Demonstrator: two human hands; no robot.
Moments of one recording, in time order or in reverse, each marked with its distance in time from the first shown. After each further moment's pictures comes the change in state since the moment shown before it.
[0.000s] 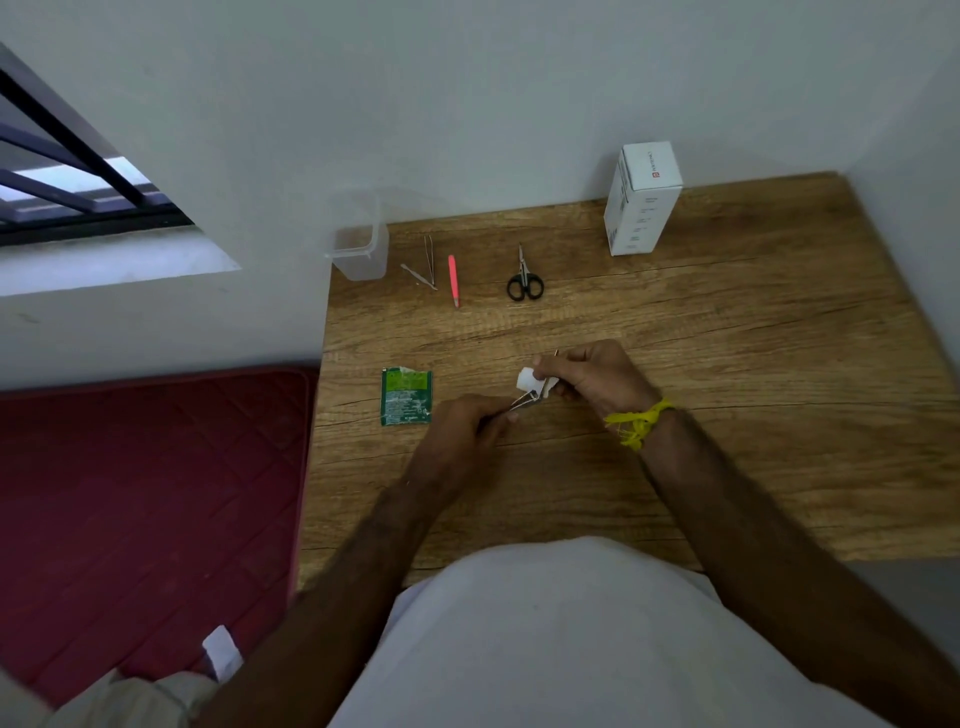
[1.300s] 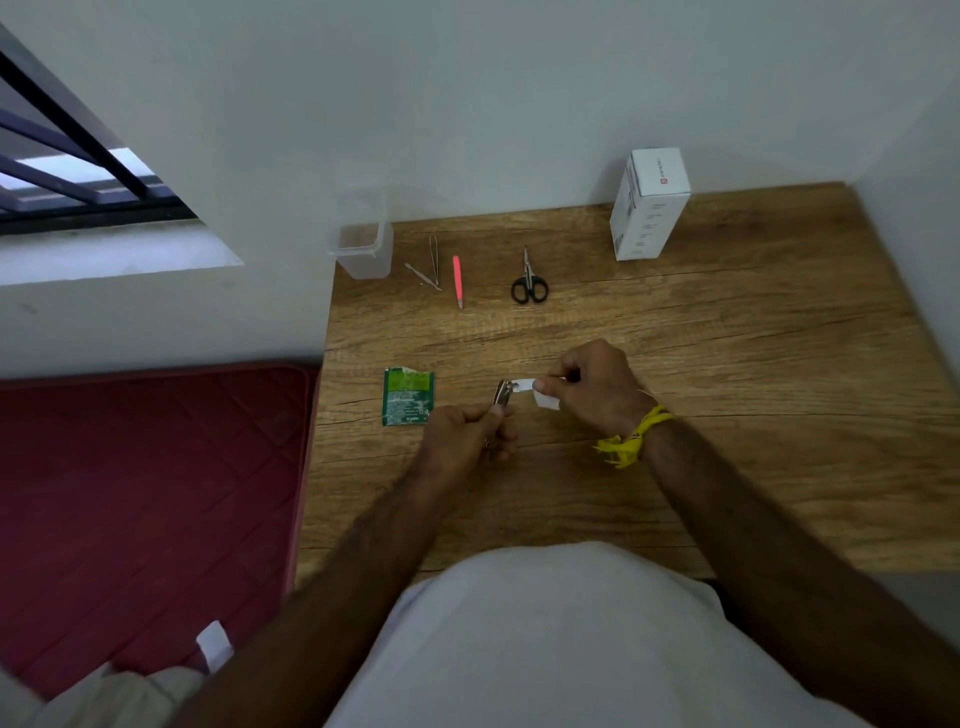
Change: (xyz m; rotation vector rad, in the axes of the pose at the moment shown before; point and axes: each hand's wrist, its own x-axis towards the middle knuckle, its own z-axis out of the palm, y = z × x) left_hand 0.000 0.006 0.011 -0.822 0.117 -0.639; right_hand -0.014 -0.015 0.003 -0.518 0.019 -0.206
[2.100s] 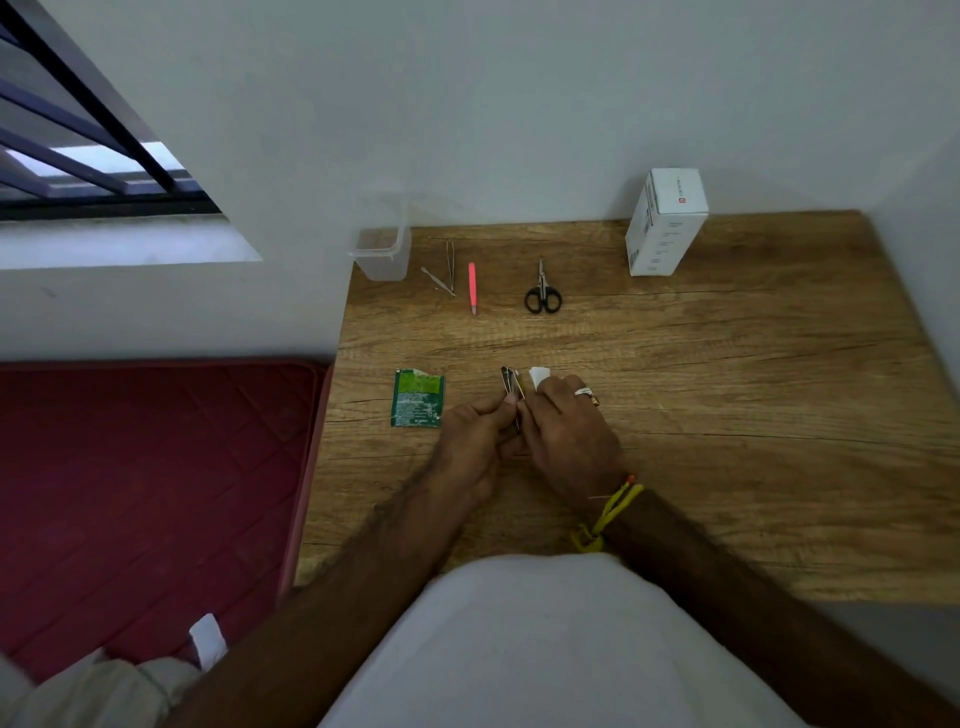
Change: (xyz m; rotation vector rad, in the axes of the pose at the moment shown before) left_hand 0.005 0.005 0.017 -0.411 -0.035 -0.007; right_hand -0.035 0.001 0.057 -0.536 0.553 -0.763
